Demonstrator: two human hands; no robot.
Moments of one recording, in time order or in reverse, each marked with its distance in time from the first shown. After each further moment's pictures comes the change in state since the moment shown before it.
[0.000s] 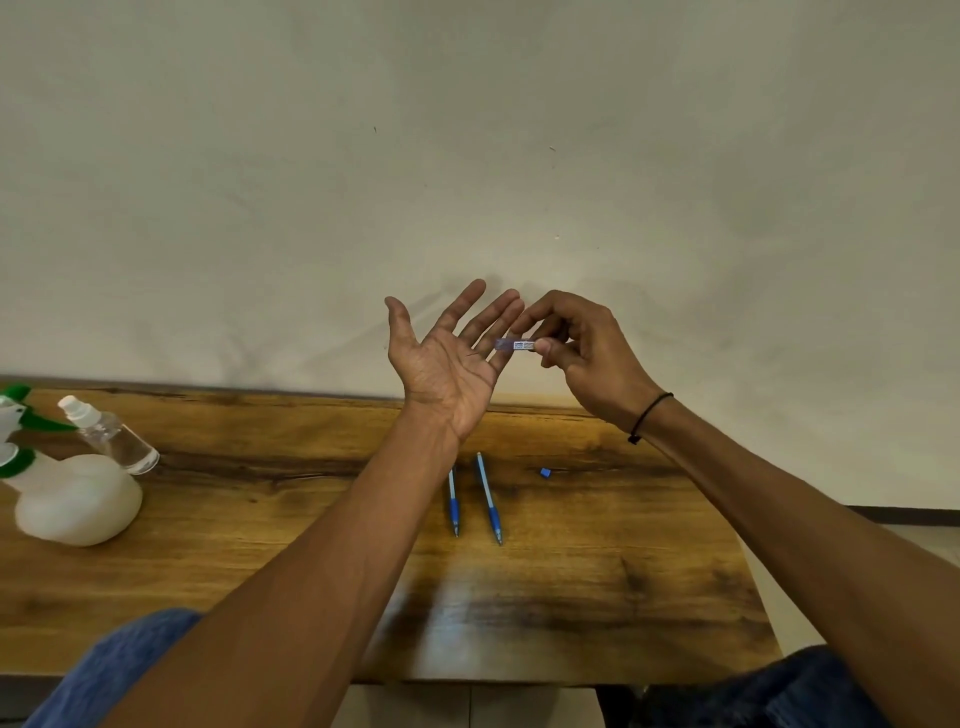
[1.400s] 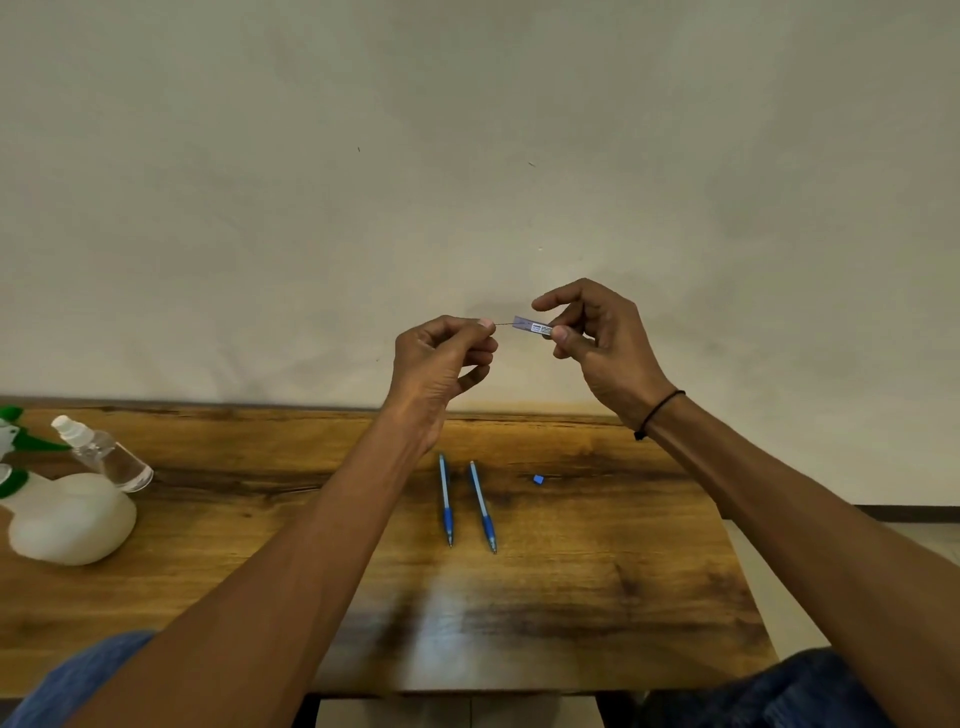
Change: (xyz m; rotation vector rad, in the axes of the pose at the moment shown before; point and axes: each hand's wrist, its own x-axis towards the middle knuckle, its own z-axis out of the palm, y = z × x) left_hand -0.010 0.015 0.008 0.775 0.166 0.134; right_hand 0.000 0.005 -0.022 0.120 0.146 0.094
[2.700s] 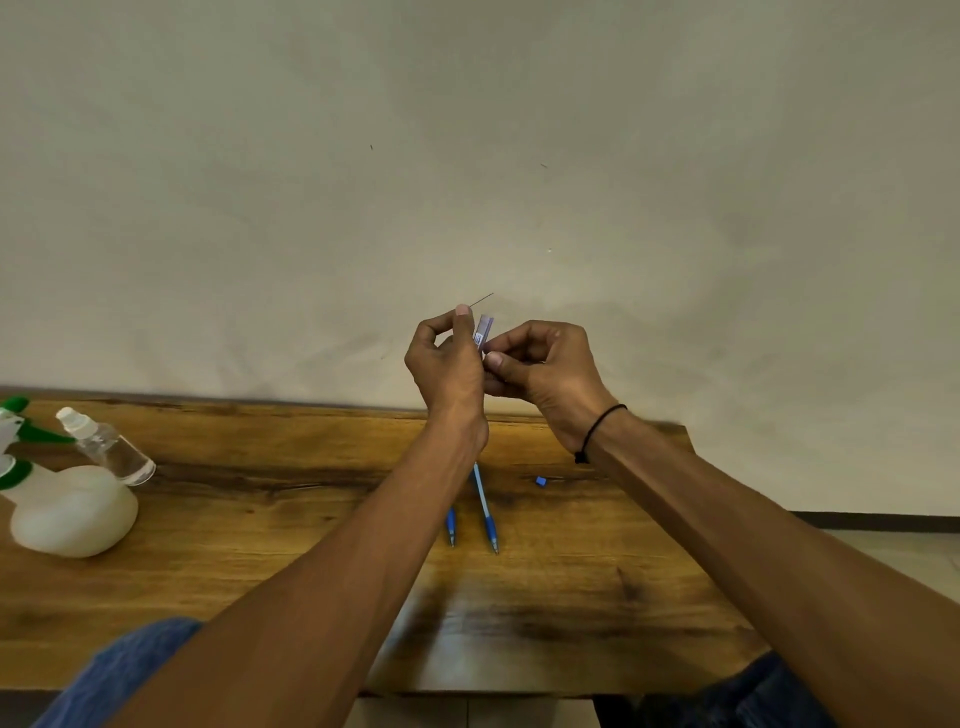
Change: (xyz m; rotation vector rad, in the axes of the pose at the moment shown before) left_hand 0.009 -0.019 0.035 -0.168 0.452 0.087; right_hand -0.011 -0.019 0.058 0.452 -0.033 0.349
